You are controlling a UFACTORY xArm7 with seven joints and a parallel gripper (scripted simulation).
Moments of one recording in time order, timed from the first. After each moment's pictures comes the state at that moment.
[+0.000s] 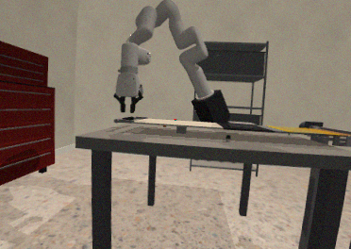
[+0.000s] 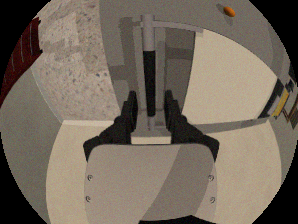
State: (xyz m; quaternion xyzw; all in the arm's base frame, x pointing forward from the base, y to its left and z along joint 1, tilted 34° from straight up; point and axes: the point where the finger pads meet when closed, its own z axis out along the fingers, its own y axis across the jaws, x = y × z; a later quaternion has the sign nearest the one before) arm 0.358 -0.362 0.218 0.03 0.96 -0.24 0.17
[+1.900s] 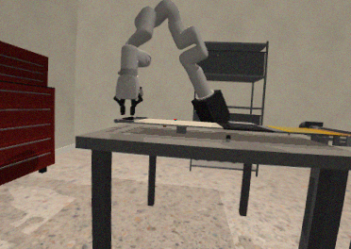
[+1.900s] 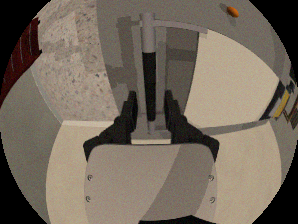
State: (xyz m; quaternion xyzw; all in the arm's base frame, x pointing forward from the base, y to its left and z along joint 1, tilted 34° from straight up) arm 0.362 -0.367 0.209 0.03 0.96 -0.24 0.17
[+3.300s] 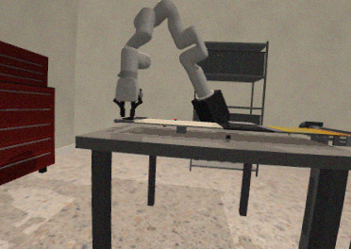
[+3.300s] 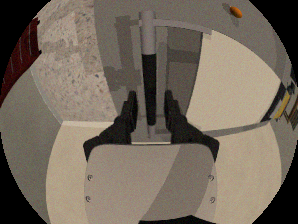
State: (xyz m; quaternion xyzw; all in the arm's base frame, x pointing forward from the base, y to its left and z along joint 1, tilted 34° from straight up) arm 0.365 -0.372 0.201 0.03 0.96 -0.24 0.17
